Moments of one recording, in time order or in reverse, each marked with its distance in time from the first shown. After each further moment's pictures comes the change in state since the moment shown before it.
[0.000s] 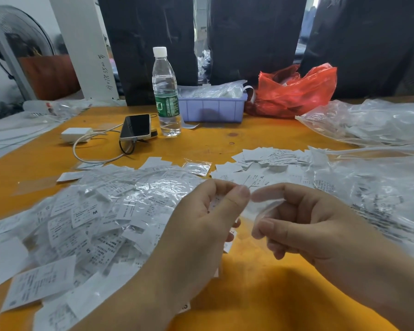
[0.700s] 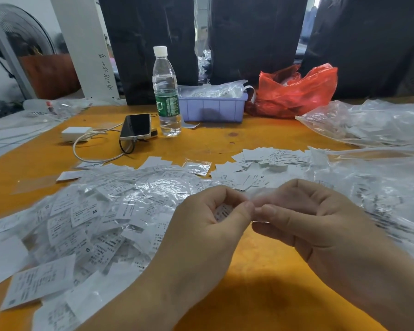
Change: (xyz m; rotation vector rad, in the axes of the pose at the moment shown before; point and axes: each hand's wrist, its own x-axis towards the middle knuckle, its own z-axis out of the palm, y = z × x) left_hand -0.004 0.005 0.006 0.120 0.048 0.081; right_hand -0.001 0.000 0.003 0.126 0.133 -0.032
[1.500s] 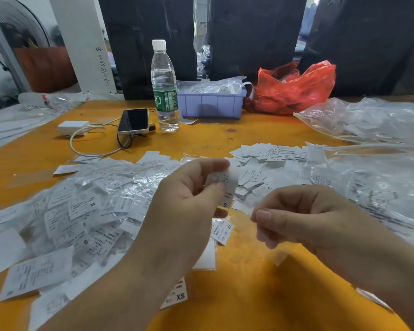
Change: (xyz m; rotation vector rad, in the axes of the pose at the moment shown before) left_hand 0.006 0.002 -0.012 -0.159 0.113 -0.015; right_hand 0.001 -0.008 -0.008 -0.284 -0.211 0.058
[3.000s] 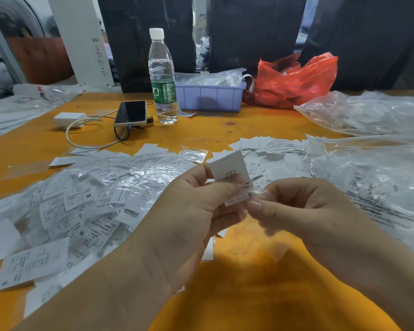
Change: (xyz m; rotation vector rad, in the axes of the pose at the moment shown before) left_hand -0.001 0.006 0.012 -0.503 -0.122 -0.340; right_hand 0.000 0.006 0.010 -0.191 0.149 -0.086
